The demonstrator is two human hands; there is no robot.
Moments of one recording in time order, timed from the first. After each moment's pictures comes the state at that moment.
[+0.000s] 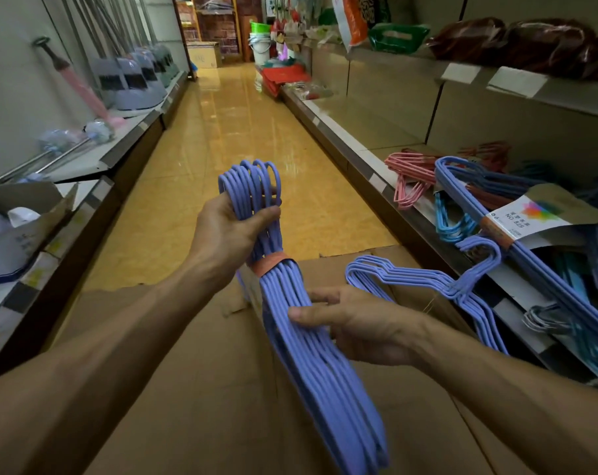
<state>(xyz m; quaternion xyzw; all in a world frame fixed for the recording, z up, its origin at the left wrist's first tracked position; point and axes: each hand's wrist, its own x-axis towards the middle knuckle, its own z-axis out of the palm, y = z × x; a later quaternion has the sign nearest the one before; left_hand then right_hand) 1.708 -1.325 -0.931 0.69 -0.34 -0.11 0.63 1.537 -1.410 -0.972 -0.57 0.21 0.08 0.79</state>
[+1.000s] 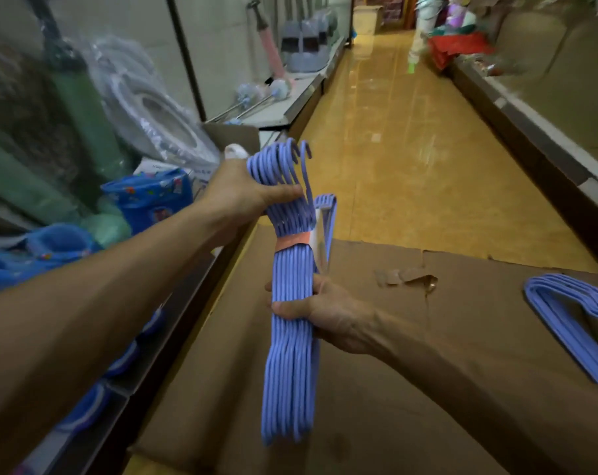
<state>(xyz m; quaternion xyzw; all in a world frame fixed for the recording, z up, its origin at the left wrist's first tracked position) 1.824 -1.094 -0.907 0.81 -0.18 -0.08 0.55 1.721 -1.200 -1.026 -0.64 0.13 0.13 0.75</state>
